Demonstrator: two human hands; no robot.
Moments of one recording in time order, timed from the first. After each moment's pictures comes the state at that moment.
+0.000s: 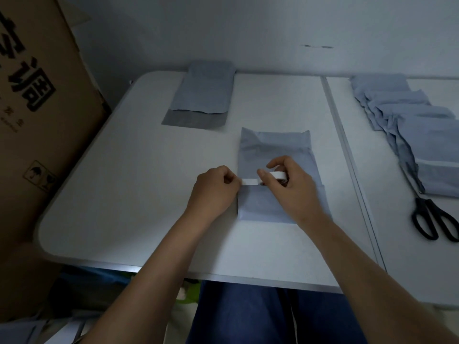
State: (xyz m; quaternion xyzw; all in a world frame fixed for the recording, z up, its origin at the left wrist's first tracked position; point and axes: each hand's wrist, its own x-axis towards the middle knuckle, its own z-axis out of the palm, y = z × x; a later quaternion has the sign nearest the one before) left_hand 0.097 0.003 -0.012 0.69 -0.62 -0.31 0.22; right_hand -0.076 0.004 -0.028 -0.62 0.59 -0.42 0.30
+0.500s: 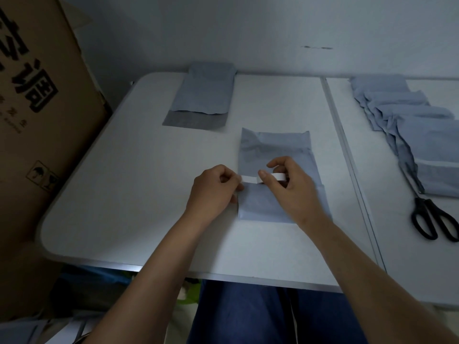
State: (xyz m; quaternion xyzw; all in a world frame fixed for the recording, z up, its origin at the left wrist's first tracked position) left_hand 0.096 0.010 -0.005 0.67 -0.57 -0.37 0.30; right_hand -0.079 0.004 -0.033 -0.61 0.60 -0.42 0.30
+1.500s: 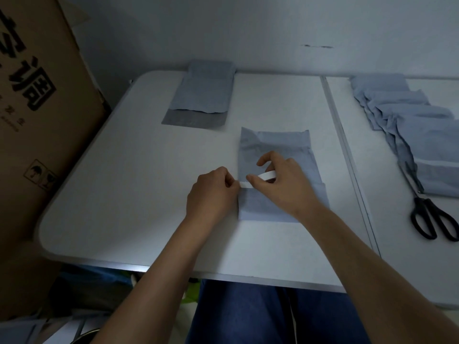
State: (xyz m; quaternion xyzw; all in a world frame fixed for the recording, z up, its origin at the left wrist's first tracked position) left_hand 0.095 0.008 -0.015 0.71 -0.64 -0.22 0.19; right_hand -0.071 -0.010 -0.024 -0.68 0.59 -0.31 0.29
